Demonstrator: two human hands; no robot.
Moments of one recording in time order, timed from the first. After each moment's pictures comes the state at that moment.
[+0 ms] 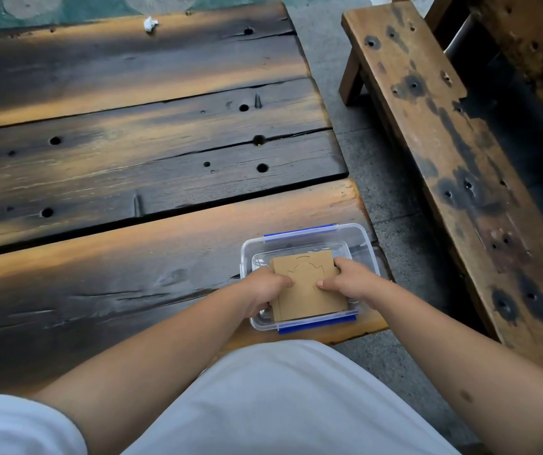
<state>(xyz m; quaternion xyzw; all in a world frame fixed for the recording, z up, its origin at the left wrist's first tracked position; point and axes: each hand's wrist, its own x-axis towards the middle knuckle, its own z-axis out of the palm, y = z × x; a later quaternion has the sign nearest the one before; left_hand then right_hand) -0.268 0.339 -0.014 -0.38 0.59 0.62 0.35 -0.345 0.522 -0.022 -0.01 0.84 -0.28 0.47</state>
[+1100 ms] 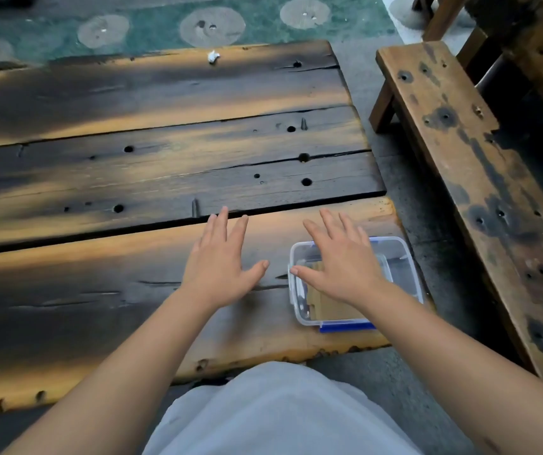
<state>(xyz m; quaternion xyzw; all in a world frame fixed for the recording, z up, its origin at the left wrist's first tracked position) -0.189 0.205 0.080 -0.16 0.98 0.14 0.05 -0.291 0.411 0.074 -0.31 0.94 -0.08 0.11</state>
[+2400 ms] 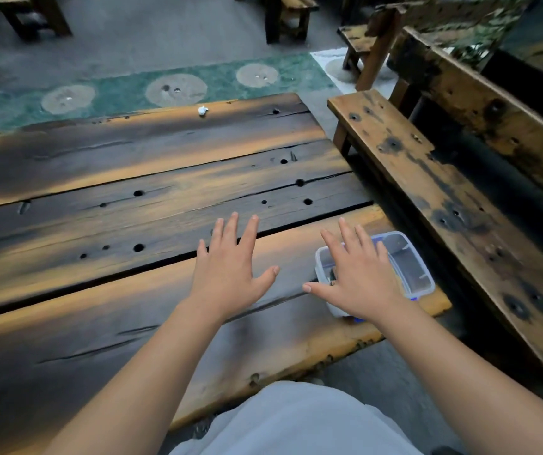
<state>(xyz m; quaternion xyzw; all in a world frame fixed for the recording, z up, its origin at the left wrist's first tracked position) -0.135 0.131 0.127 -0.05 0.99 0.11 -0.02 -0.185 0.358 0.124 -0.19 0.98 -0.02 0.03</state>
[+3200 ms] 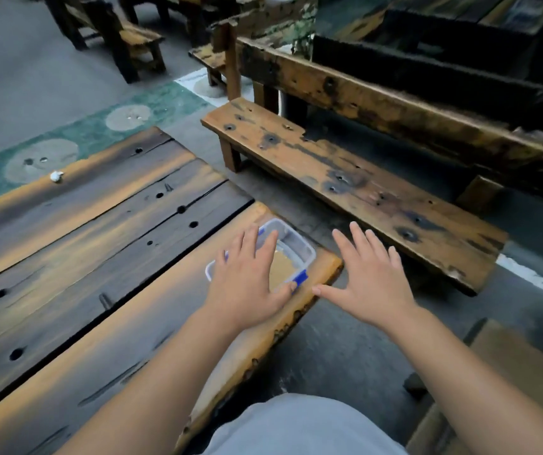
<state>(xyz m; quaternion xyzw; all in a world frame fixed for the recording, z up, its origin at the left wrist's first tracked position) -0.162 0.354 0.151 0.23 0.97 0.10 0.00 -0.110 0.570 0.144 0.07 1.00 -0.07 0.01</state>
